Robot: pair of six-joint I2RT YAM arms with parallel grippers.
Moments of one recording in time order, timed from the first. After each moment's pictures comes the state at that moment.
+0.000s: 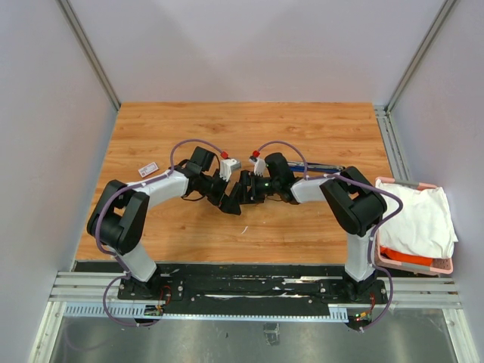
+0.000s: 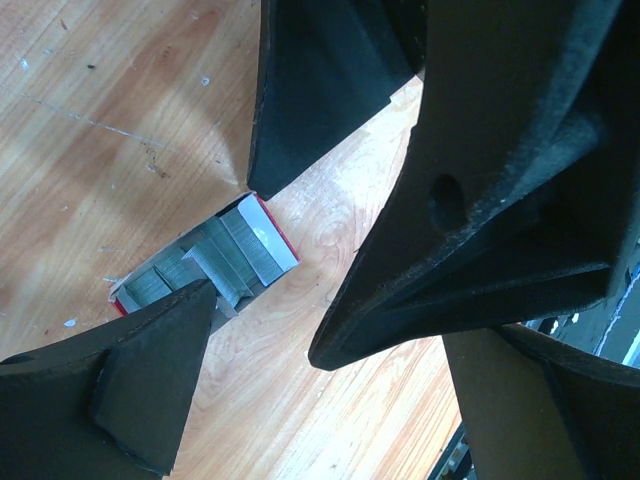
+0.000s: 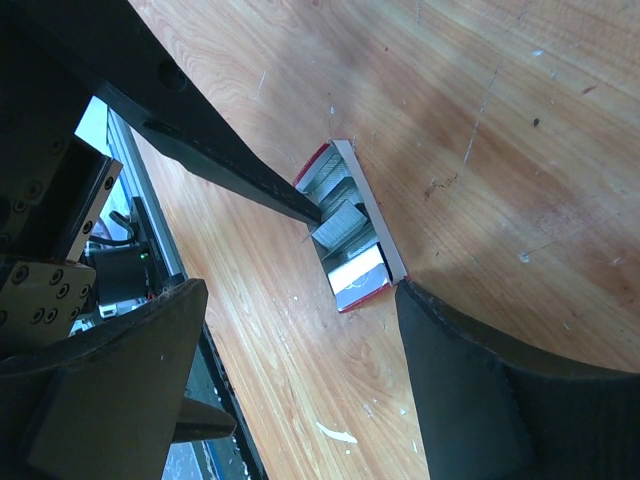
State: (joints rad) left arm -0.45 1.66 0.94 -0.29 0.63 0.09; right arm 0.62 1.95 0.97 0.37 -0.70 0.68
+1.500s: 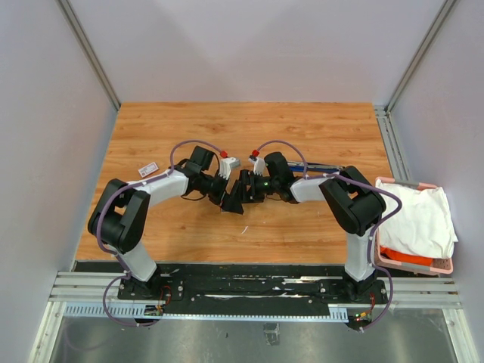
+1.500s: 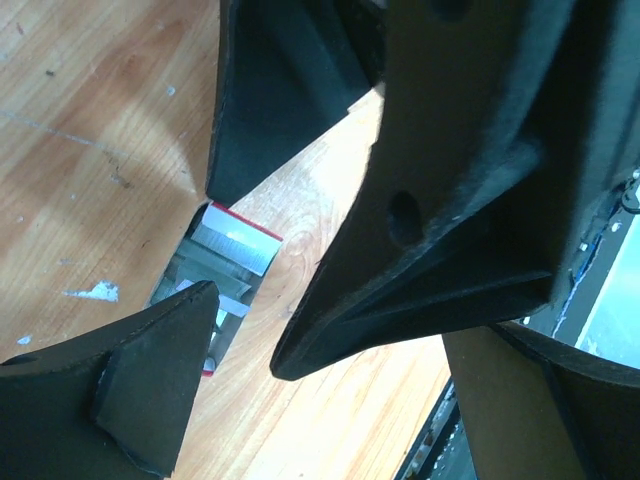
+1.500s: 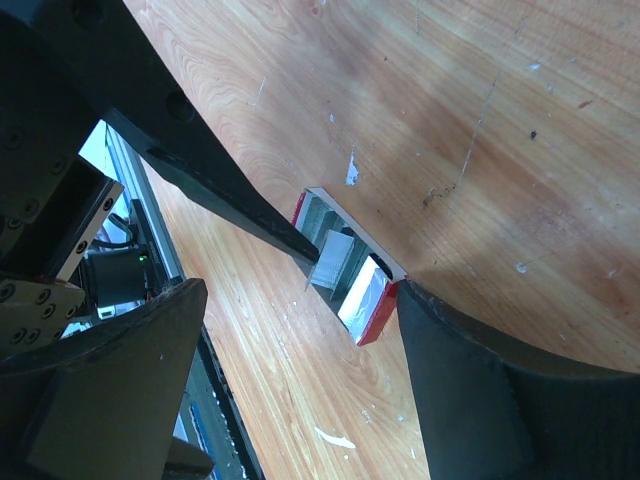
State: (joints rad) left arm -0.45 1.68 0.94 -0.28 0.70 0.02; right arm 0.62 1.96 0.98 0.37 -0.70 0.67
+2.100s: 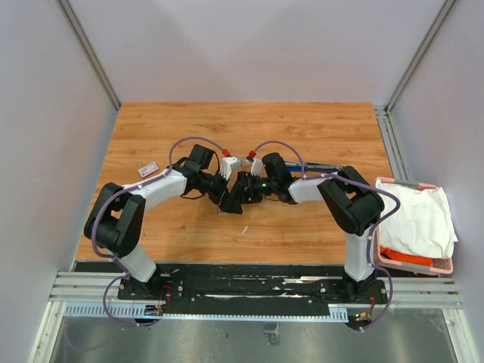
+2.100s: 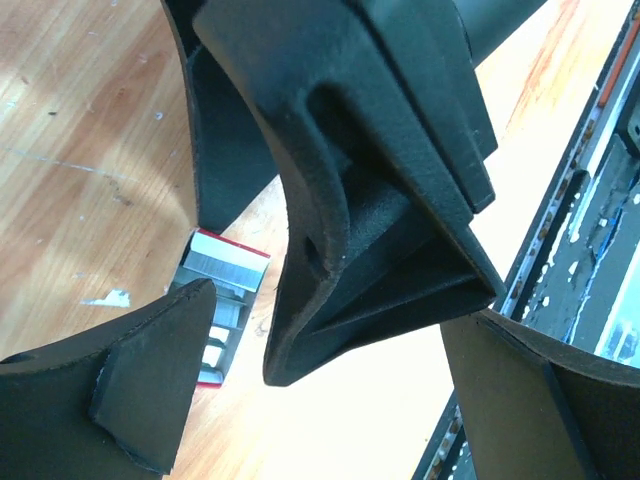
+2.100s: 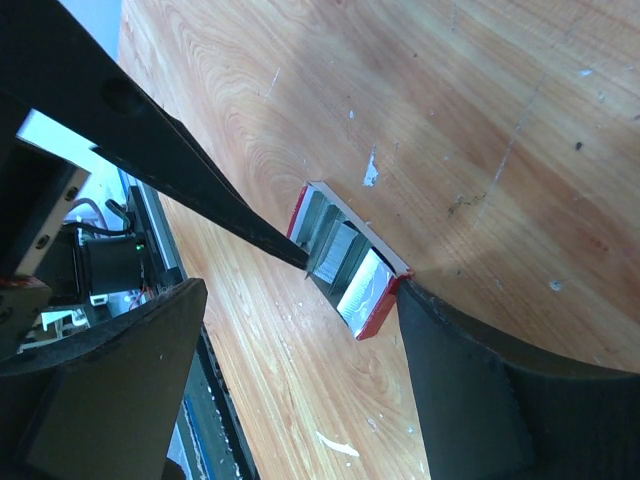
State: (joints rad) left arm -0.45 1.64 0.95 -0.30 0.72 0.11; right arm 0.63 1.97 0.99 0.38 -0.72 0.65
